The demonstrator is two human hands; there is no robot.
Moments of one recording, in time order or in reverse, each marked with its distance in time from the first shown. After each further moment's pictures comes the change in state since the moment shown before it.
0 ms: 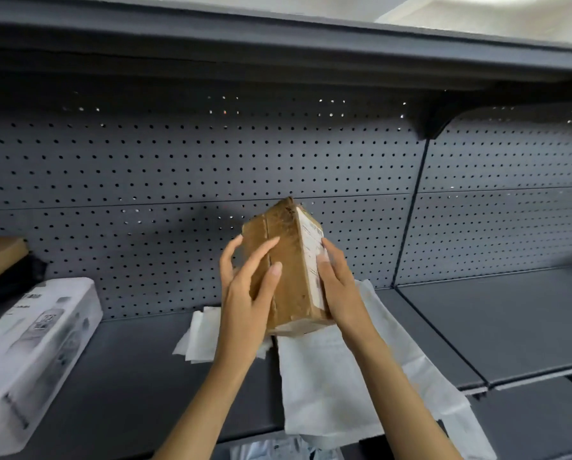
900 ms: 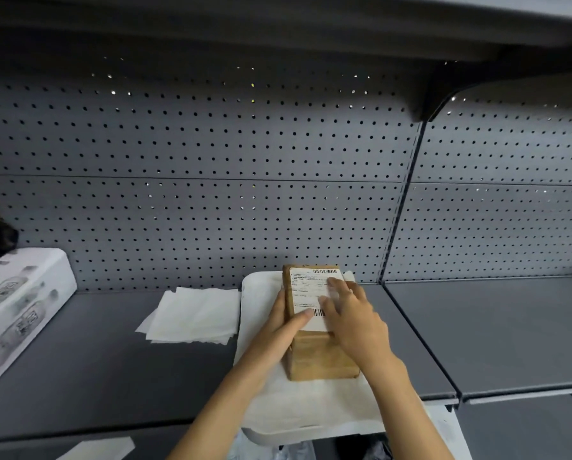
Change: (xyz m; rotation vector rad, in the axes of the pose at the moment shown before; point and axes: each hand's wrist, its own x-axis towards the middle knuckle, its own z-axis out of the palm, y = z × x) left_hand -0.042 -0.040 0.113 -0.230 -0.412 -0.576; right_hand 0.006 0.058 -0.085 -0.893 -0.117 0.116
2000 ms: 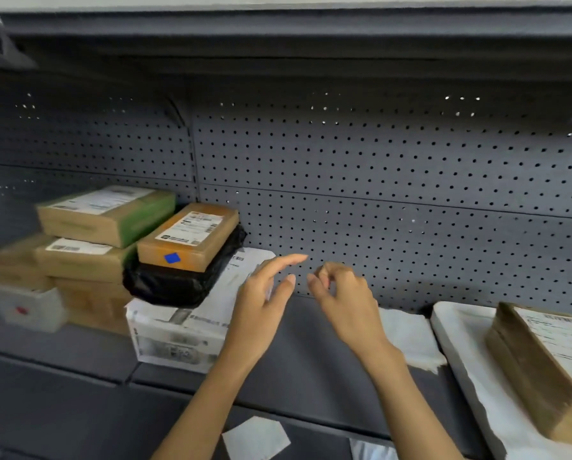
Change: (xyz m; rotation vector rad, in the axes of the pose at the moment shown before) left_hand -0.135 0.036 -0.337 0.263 0.496 0.467; right_hand -0.064 -0.322 0.141 0.350 -0.001 -0.460
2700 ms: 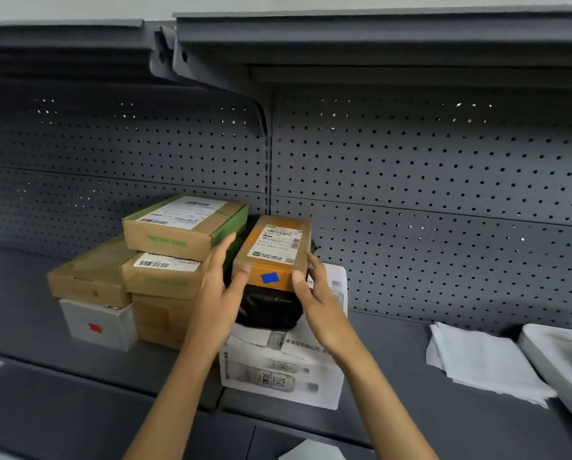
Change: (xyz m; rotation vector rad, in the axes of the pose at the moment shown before) left_hand 0.032 -0.057 -0.193 0.213 0.245 -0.171; right_hand 0.025 -0.110 0.148 0.565 -0.247 0.049
